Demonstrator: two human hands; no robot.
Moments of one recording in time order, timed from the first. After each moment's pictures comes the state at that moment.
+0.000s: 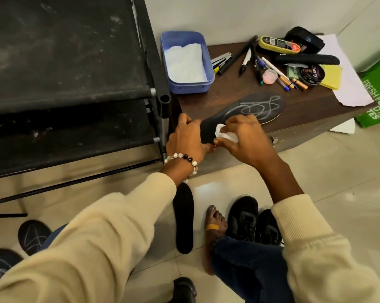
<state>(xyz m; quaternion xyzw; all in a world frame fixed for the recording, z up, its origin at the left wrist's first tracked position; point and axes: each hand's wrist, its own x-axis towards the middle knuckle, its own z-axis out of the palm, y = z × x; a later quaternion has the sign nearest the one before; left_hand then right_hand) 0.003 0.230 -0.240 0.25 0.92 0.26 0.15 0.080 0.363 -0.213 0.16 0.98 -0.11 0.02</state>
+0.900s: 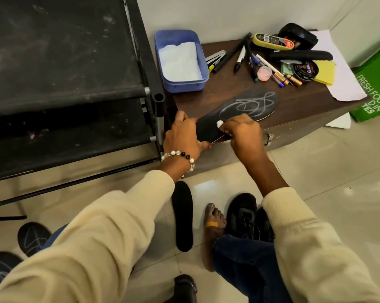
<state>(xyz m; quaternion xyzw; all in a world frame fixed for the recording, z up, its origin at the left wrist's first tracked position) 0.002 0.232 -0.239 0.25 0.92 0.26 0.14 0.082 0.362 -0.229 0.16 0.98 -0.07 -0.05</state>
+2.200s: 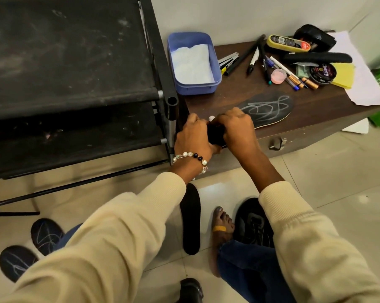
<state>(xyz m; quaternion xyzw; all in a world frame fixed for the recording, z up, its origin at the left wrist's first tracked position) -0.001 0.235 -0.235 0.25 0.92 0.25 0.14 0.039 0.356 -0.244 0.12 0.99 -0.07 -0.09</state>
